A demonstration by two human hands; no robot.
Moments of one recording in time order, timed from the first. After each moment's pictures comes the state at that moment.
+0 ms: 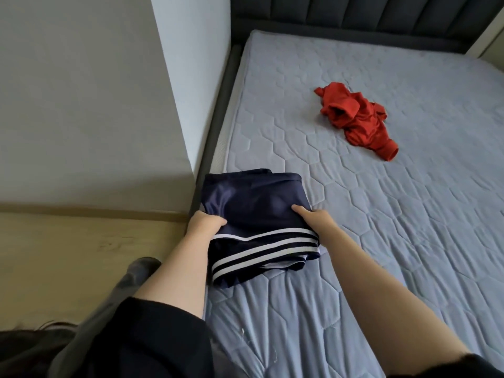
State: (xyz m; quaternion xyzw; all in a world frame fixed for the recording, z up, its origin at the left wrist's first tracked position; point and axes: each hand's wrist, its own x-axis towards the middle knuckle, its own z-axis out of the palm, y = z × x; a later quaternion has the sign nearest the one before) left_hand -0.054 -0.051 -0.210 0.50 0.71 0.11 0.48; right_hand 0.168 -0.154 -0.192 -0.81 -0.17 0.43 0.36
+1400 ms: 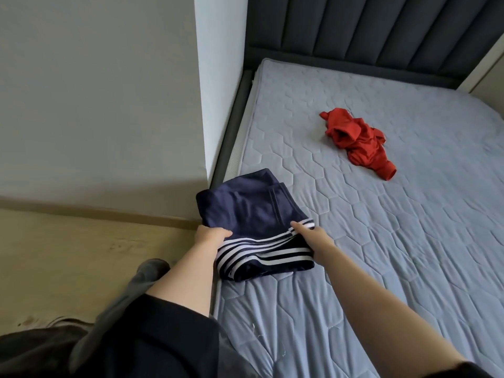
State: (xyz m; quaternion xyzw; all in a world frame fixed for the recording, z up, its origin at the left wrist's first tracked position) left_hand -0.086 -0.074 -0.208 0.38 0.68 0.23 0.59; right_hand 0.126 -0.175 -0.188 -0.77 -0.16 0.45 0.41
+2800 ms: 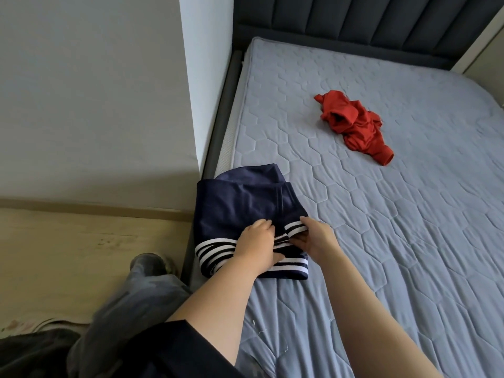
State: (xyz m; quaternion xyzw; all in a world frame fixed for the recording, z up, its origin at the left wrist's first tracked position) left_hand -0.023 -0.135 -0.205 0.91 0.37 0.03 0.20; right_hand 0.109 -0.183 -0.180 -0.67 -0.03 0.48 0.57
